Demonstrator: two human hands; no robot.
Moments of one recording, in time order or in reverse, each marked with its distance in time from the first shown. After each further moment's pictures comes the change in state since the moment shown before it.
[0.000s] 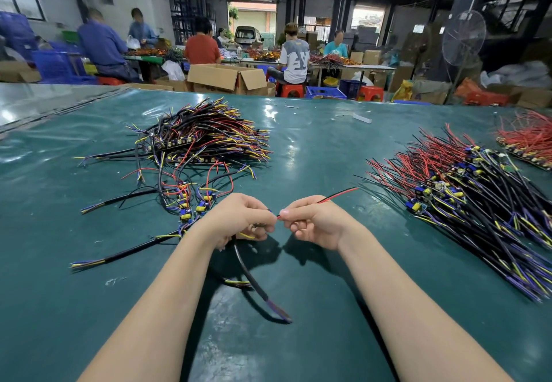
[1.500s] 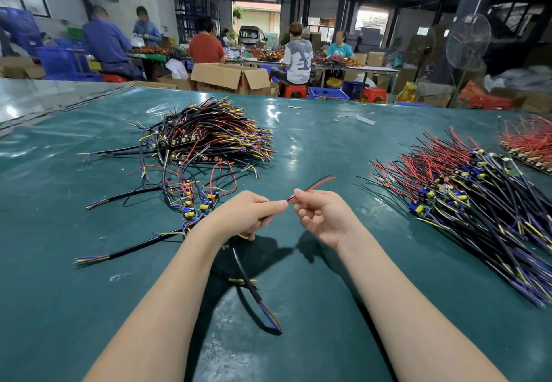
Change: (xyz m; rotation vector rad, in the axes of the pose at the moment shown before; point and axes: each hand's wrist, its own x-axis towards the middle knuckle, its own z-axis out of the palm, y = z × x) left_hand -0.001 0.004 0.002 0.284 0.006 0.048; right_hand -0.001 -0.001 0.004 0.281 0.174 -0.113
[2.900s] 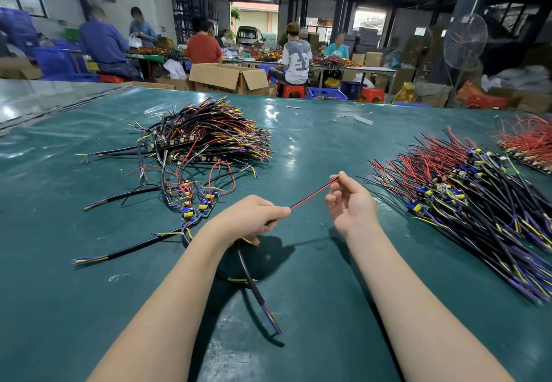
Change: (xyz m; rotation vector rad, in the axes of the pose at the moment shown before) left_hand -0.003 0.012 0.008 0.093 -0.052 -0.073; right_hand 0.008 -0.013 -0.020 0.493 0.331 -0.186
